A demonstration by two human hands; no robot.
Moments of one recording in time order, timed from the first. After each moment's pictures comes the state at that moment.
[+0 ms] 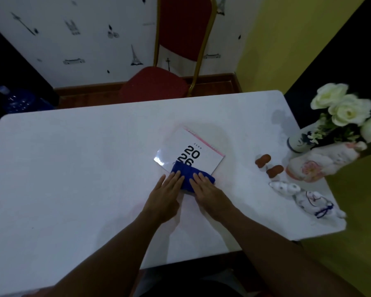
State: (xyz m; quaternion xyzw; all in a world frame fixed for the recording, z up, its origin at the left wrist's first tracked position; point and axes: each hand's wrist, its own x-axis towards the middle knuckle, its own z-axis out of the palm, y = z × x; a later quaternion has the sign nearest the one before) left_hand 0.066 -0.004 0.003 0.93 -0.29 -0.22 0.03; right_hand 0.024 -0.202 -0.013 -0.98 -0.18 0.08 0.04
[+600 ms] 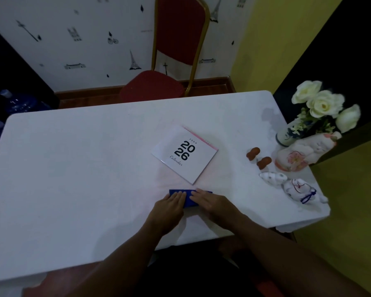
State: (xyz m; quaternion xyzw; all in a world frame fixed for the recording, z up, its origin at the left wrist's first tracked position) left_hand -0.004 0.001 -0.001 0.91 -0.37 -0.18 0.04; right_hand -0.041 -0.221 0.003 -0.95 -0.26 0.07 0.16
